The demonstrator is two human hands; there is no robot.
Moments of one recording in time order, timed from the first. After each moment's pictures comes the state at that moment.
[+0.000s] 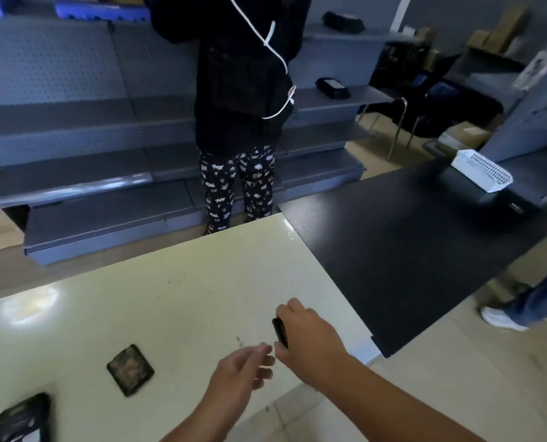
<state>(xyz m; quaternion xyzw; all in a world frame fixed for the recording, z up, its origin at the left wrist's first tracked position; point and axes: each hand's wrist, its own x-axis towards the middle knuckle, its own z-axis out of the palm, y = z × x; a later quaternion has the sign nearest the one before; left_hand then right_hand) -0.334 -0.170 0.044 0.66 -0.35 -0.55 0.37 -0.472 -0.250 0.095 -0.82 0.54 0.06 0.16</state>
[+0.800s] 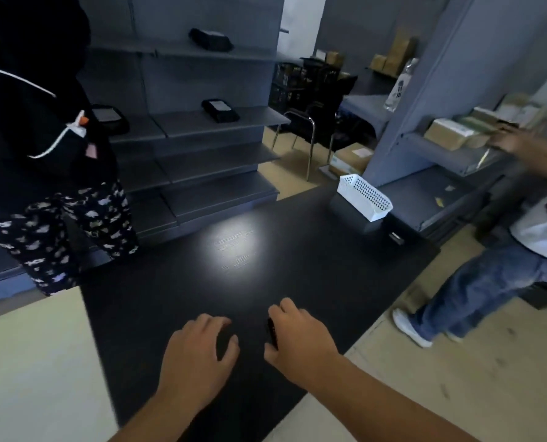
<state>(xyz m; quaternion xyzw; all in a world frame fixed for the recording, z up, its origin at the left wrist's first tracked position) -0.728 -0.515 0.054 0.66 -0.70 -0.13 0.24 -0.911 -0.538 0.121 -0.78 0.61 0.04 0.12</state>
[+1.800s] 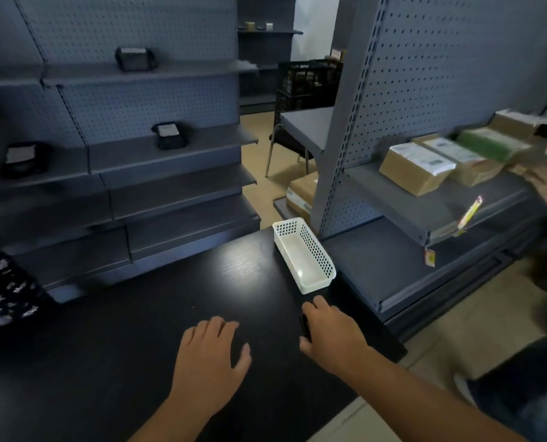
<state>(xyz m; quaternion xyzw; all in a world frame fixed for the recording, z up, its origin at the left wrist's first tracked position) -1.195 -0.879 0.077 0.70 -0.70 -0.03 0.14 -1.414 -0.953 0.116 -0.81 0.58 0.05 0.10</state>
